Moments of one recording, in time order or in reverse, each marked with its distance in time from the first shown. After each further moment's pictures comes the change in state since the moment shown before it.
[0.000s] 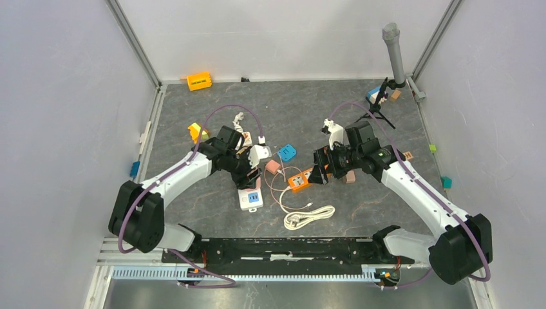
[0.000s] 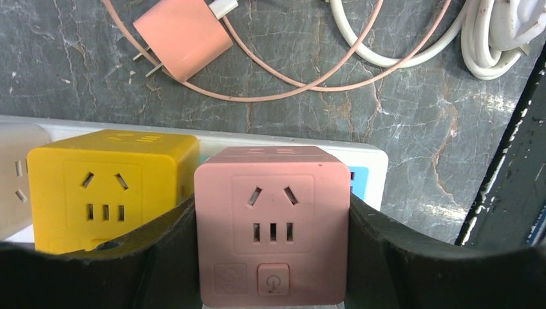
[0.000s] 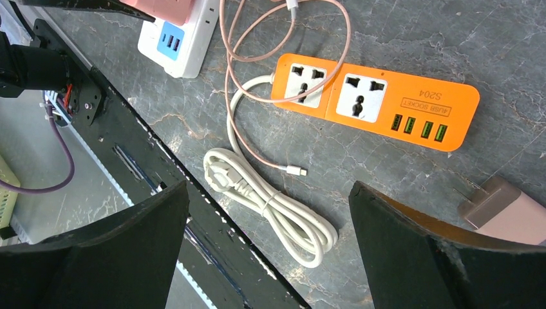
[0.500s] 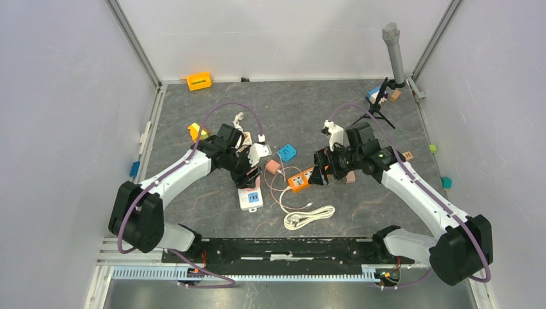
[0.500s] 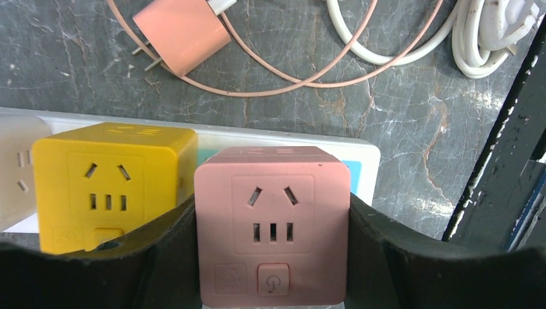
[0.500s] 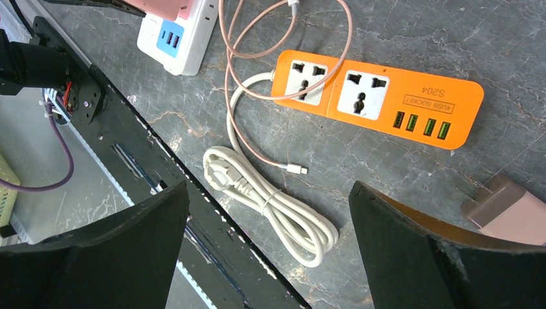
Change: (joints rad) left arm 0.000 0.000 0.047 -0.064 -0.011 -0.022; right arm 0.000 -0.008 -0.015 0.006 -0.004 0.000
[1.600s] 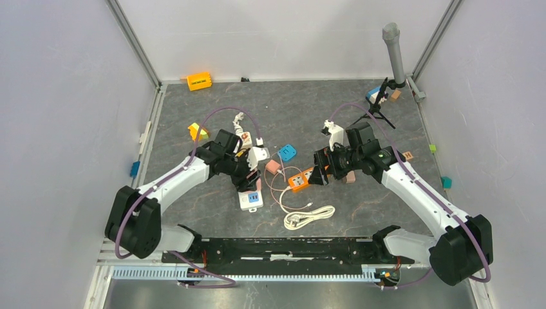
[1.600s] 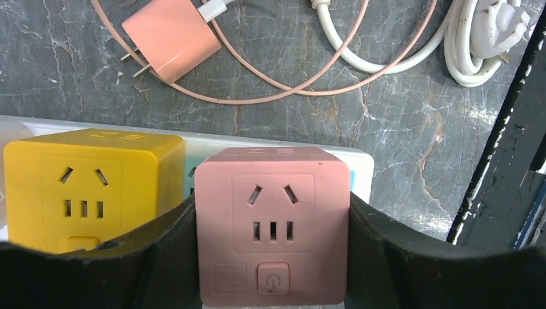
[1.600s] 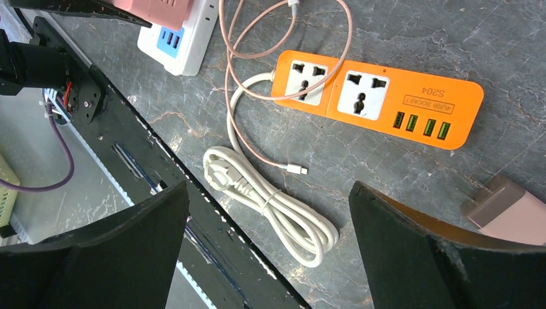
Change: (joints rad) left arm 0.000 -0.033 -0.086 0.089 0.031 -0.025; right arm 0.000 0.000 -0.002 0.001 0.000 0.000
